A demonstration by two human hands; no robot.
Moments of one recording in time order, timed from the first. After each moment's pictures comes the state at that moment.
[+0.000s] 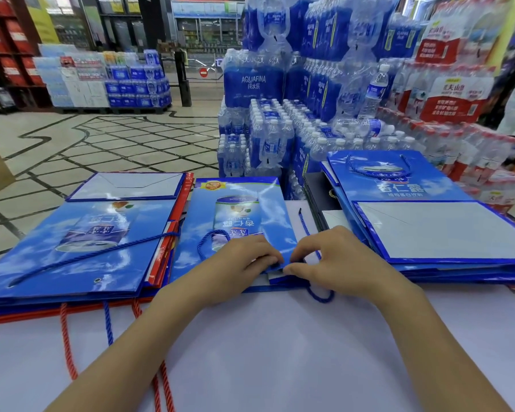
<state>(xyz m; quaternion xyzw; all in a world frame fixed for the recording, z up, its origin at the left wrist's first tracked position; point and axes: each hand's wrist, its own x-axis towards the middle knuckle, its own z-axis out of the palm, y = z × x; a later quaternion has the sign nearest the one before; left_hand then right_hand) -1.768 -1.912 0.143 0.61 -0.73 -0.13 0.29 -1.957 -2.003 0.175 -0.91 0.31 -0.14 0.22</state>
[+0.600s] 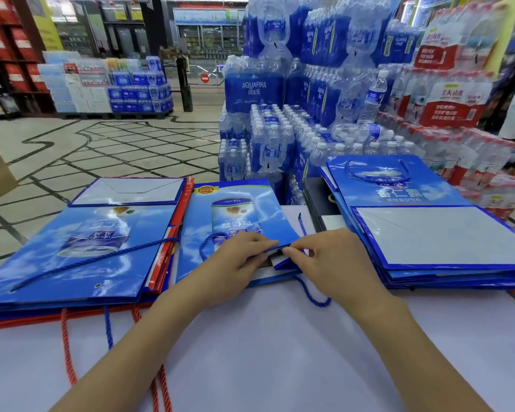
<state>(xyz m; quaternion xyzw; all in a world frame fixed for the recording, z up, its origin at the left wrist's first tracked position) -1.762 -1.915 0.137 0.63 -0.70 -0.10 0.32 -1.944 -1.994 0.164 -0.90 0.33 -0.28 0.06</state>
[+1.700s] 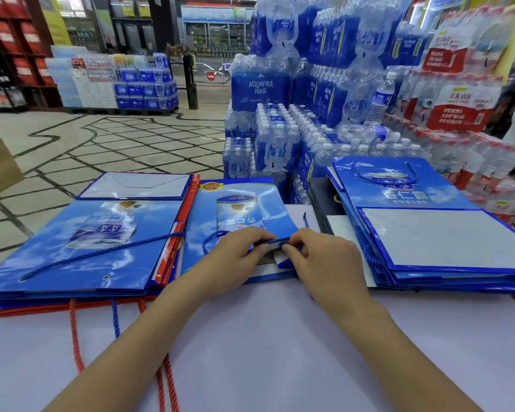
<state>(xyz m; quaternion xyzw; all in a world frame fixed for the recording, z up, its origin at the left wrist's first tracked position) -1.762 -1.917 0.142 0.65 -0.64 -0.14 0.37 -1.927 -1.988 0.143 -0.86 0.35 -0.37 0.02</state>
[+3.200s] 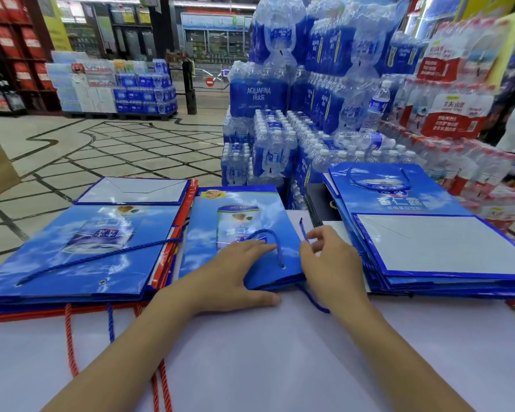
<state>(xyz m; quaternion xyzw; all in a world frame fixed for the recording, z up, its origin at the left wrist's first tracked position) -1.756 -1.906 0.134 0.68 -0.70 -0.11 0.18 -1.930 -1.994 0.149 -0.76 0.49 -0.33 0.25</state>
